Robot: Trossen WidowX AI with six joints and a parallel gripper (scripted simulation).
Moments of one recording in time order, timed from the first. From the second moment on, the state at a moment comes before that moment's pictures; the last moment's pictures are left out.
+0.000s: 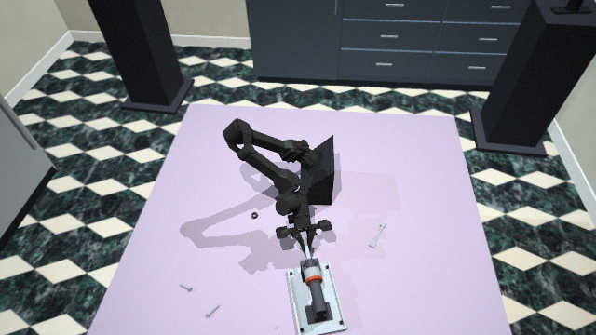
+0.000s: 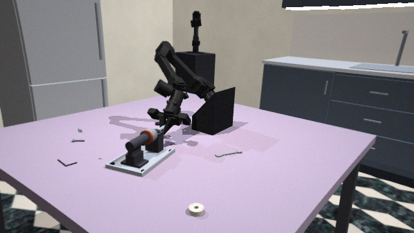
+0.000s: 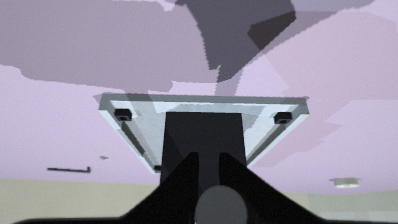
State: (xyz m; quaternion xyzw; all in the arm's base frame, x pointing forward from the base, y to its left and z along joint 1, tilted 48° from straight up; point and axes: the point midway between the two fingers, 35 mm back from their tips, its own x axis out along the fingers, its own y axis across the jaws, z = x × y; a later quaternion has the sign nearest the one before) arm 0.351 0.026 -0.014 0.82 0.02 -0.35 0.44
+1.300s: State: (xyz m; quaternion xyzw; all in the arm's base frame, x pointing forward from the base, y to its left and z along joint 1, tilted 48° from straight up) arm 0.348 0.025 -0.013 0.82 0.02 -0.35 0.44
